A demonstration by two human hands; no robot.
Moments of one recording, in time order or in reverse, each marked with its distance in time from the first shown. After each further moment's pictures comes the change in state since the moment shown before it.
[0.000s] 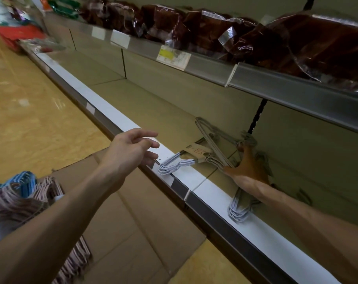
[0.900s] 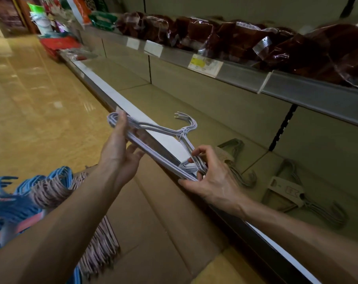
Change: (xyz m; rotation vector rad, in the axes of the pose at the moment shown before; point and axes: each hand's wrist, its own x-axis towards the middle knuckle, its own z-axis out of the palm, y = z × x) left_hand 0.001 0.001 -0.051 -0.824 0.302 -0.164; right_hand -0.082 -0.102 0.043 0.213 -0.268 -0.595
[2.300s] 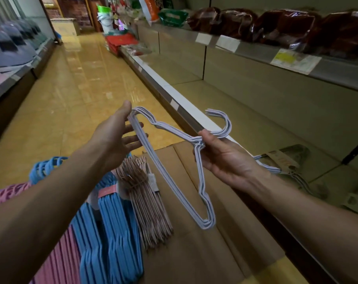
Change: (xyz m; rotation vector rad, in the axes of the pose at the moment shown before) left_hand -0.013 0.107 -0.121 0.387 0.133 0.061; right_hand 0.057 -0.088 0.086 1.304 -0.362 0.405
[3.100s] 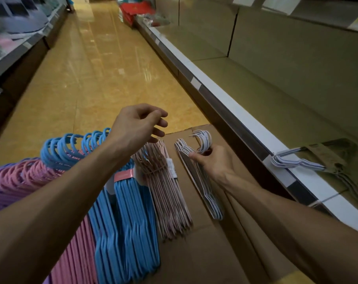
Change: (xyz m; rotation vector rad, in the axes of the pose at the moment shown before) left_hand 0.026 -0.035 -0.034 0.542 -0.021 0.291; right_hand 0.101 0.113 -0.021 -1.070 0.399 -0.092
